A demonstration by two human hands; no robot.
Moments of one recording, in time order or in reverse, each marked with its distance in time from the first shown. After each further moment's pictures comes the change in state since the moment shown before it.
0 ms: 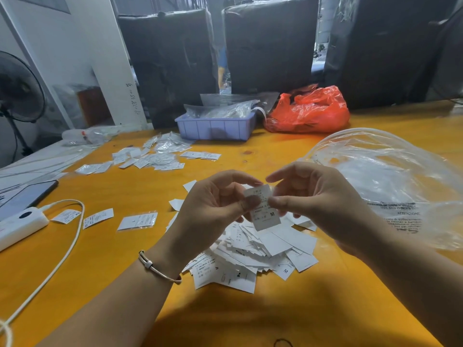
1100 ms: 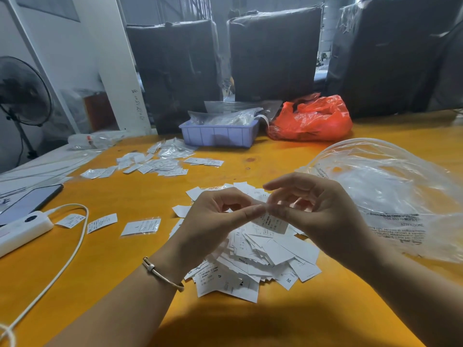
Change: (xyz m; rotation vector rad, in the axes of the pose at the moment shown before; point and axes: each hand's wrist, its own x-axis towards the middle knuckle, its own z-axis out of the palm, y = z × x) left_hand 0.002 -0.003 -0.003 0.015 0.002 -0.128; right_hand -0.003 -0.004 0.011 -0.190 0.080 -0.170
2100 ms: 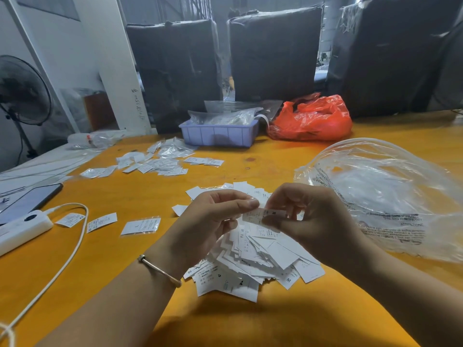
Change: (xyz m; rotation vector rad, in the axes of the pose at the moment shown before) left_hand 0.004 0.000 -0.005 -0.308 -0.042 -0.276; right_hand -0.002 0.005 0.006 -0.184 -0.021 -0.125
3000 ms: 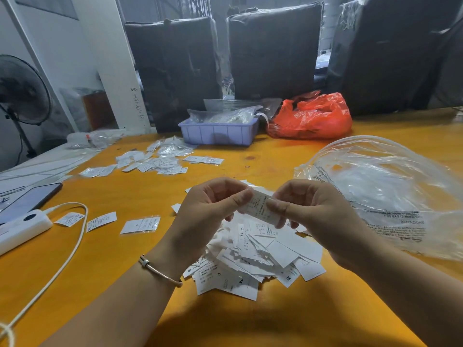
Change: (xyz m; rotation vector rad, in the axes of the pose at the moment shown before) left_hand -0.002 -0.002 0.002 0.121 0.105 0.273; right_hand 0.003 0.001 -0.004 0.424 -0.059 0.346
